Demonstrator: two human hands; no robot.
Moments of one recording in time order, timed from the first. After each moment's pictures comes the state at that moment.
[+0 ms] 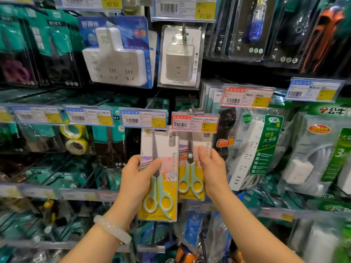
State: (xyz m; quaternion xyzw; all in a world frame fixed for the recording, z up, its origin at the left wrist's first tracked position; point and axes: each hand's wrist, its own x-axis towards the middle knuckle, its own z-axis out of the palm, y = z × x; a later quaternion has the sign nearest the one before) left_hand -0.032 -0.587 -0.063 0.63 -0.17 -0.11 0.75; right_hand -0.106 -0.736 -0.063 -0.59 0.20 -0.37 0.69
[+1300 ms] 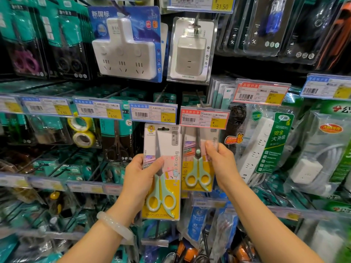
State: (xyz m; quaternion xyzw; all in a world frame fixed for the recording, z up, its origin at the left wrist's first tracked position) left_hand -0.029 -0.578 -0.070 0.60 -0.15 -0.15 0.77; right_hand -0.105 -0.746 -0.055 -0.67 0.24 -0.35 0.61
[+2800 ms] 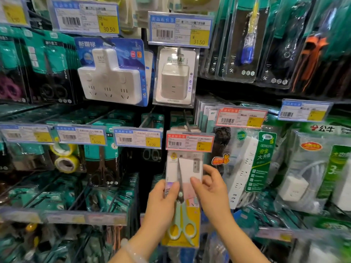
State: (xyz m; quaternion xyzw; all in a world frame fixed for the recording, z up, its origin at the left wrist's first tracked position) left_hand -0.057 -0.635 -0.080 0.66 -0.24 -0.13 0.70; right_hand -0.125 -0.737 -0.069 -0.69 0.17 -0.39 0.58
